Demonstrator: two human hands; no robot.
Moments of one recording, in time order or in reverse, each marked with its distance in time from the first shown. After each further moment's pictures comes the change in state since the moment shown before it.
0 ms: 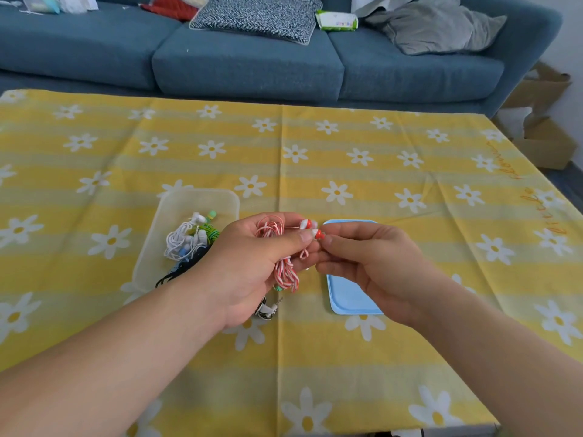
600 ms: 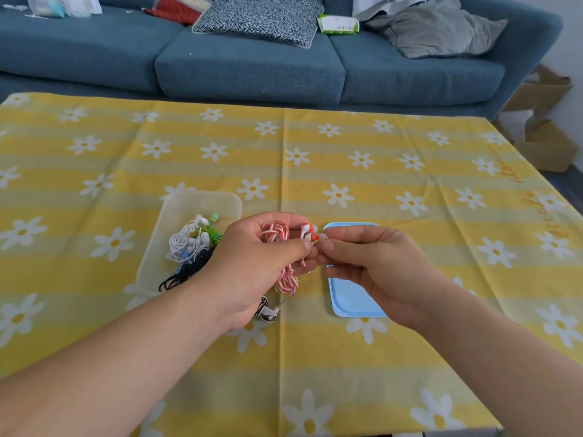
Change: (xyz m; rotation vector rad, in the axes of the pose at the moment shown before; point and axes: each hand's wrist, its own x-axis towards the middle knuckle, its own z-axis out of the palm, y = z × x) left_hand -0.003 -0.002 0.002 0.144 0.037 0.105; right_hand -0.003 -0.003 0.001 -0.059 0.015 0.008
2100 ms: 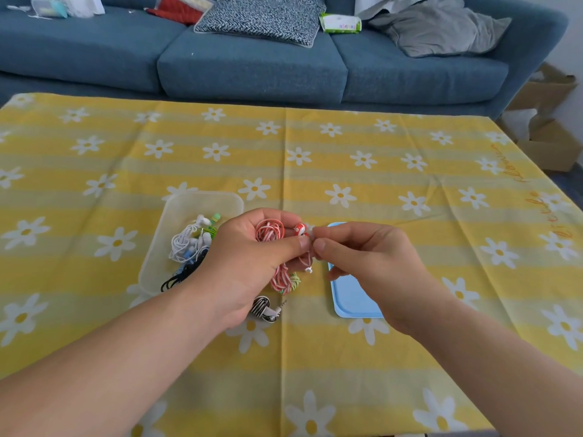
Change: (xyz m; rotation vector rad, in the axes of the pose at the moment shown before) left_hand 0.001 0.003 -0.007 0.027 0.041 0.041; right_hand -0.004 0.005 0.011 -0.259 0.057 -0.227
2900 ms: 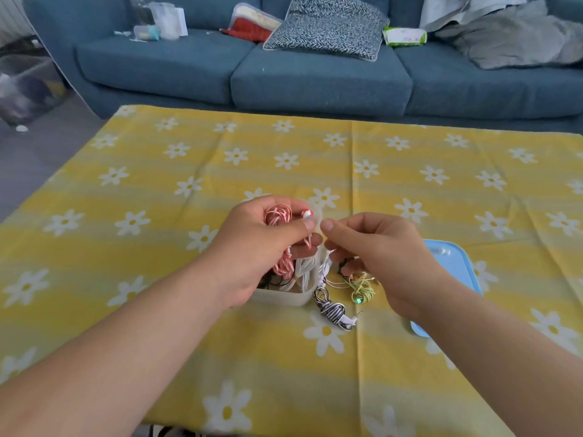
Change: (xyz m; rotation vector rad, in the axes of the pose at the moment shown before) left_hand -0.010 0.046 -0.087 0.071 0.131 0.050; right_hand 0.030 -0.022 0.095 0.014 -0.060 0.073
